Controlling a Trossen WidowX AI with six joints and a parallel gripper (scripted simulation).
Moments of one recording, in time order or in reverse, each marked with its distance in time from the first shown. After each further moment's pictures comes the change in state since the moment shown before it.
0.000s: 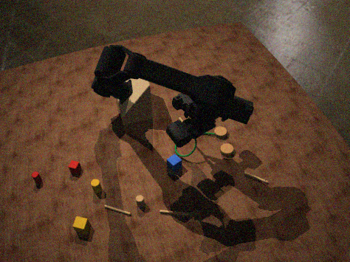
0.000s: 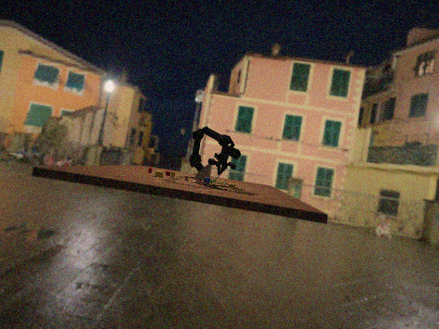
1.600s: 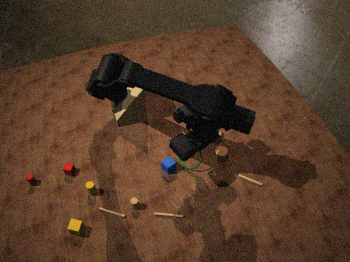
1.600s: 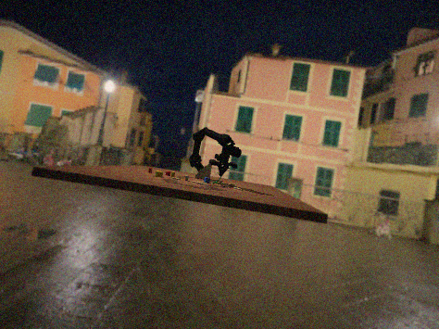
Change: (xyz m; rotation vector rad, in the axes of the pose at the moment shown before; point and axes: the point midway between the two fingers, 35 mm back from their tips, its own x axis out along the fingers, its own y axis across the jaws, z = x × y) arm -0.012 0.003 -0.042 -0.043 0.101 -0.020
